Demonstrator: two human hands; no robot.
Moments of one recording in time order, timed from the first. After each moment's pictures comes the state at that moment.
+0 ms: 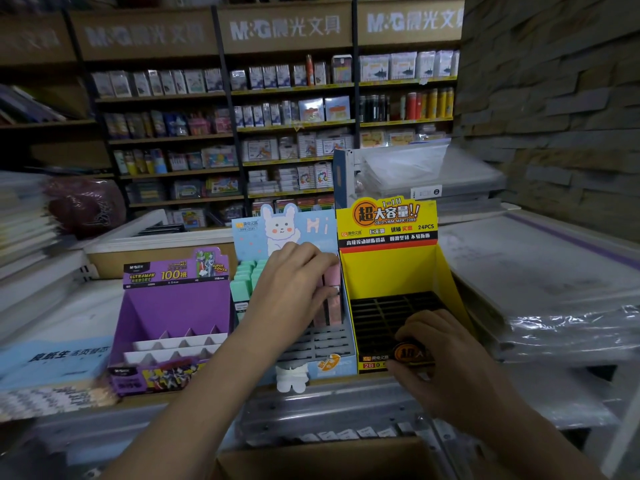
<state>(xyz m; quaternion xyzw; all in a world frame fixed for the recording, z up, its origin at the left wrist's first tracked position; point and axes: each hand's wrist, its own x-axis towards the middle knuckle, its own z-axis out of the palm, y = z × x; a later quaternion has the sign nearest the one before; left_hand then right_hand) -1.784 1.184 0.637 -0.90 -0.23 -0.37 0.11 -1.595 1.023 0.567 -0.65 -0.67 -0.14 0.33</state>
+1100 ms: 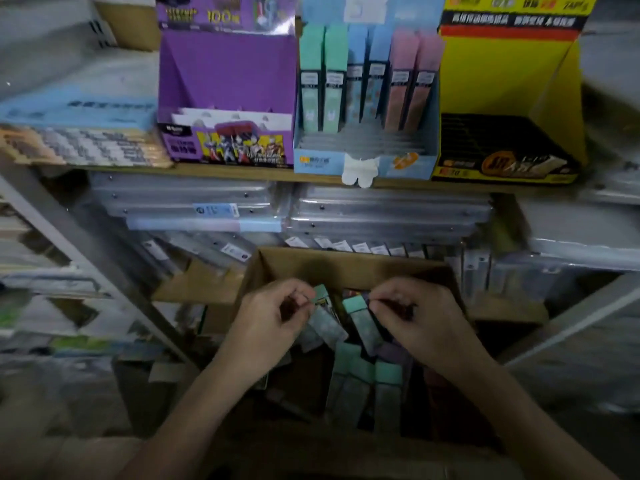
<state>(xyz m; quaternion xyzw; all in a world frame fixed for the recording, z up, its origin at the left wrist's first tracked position) -1.939 1.071 0.409 -0.79 -0.41 -0.32 -0.32 -1.710 0.986 0.434 -0.64 -0.64 0.15 0.39</state>
